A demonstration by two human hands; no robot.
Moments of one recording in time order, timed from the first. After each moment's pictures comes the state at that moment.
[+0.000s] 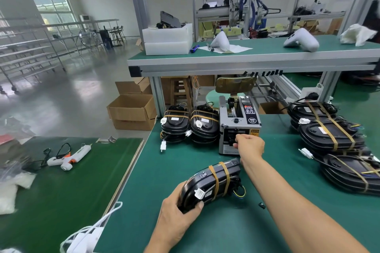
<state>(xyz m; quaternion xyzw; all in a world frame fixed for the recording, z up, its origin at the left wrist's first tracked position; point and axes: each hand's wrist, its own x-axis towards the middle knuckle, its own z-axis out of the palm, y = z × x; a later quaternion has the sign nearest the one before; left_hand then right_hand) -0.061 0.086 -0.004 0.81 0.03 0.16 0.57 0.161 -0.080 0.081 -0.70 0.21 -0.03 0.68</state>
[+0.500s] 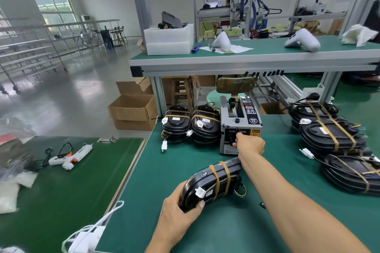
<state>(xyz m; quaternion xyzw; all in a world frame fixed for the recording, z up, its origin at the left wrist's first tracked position) -0.063 0.085 -0.002 0.80 0.04 0.16 0.58 0.174 -0.072 0.081 -0.68 0.27 -0.02 0.68</state>
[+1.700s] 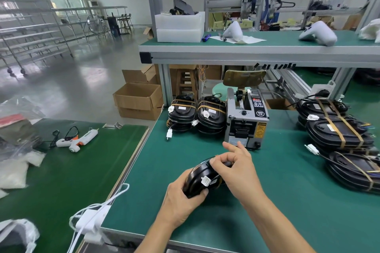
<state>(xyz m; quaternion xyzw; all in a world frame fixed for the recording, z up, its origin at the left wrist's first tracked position) -0.064 0.083 0.001 0.80 0.05 0.17 0.57 0.013 -0.085 0.101 -0.82 -0.13 0.04 0.56</state>
